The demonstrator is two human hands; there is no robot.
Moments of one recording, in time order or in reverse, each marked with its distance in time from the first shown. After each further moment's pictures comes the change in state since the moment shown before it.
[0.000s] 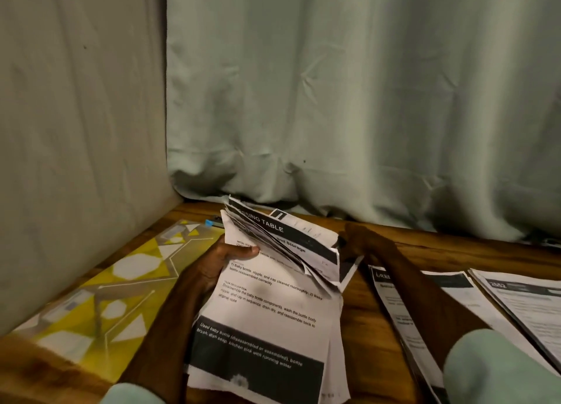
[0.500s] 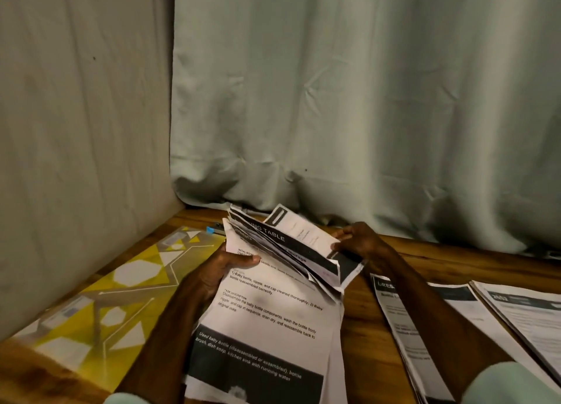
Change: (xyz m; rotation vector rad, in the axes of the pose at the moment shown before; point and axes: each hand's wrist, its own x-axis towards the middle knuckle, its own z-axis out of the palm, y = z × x) left_hand 0.006 -0.001 -0.012 0.016 0.080 -0.015; right_hand 0.003 0.001 -0.001 0.601 0.126 -0.143
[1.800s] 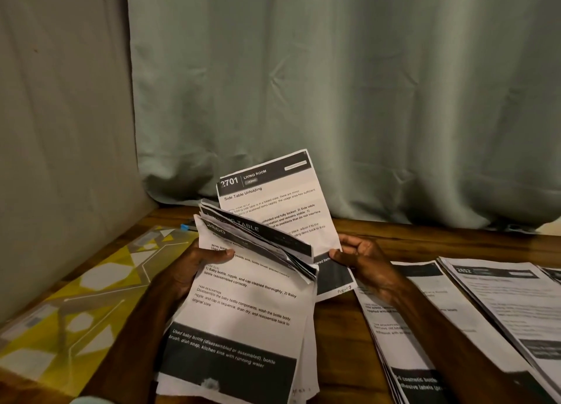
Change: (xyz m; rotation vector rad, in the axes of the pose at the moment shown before) left_hand 0.013 -0.008 -0.002 0.049 -0.109 0.078; right_hand -0.111 0.029 -0.005 0.802 -0.088 -0.100
